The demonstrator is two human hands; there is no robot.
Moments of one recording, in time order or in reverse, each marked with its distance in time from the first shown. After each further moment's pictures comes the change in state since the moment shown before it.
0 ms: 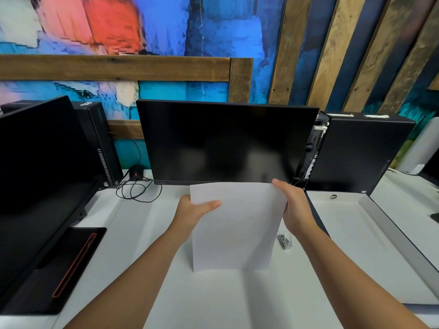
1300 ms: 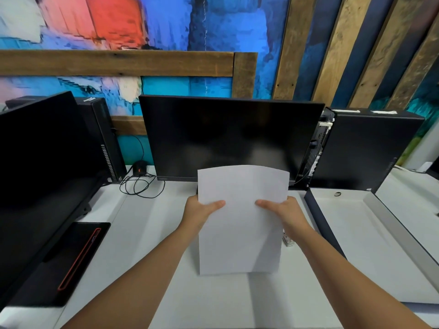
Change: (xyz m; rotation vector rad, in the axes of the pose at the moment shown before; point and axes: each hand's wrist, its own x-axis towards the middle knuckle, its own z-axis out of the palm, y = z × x) left_hand 0.000 -0.009 0.013 0.031 0.070 -0.071; right_hand 0.005 0.039 -0.008 -0.194 -0.001 0.203
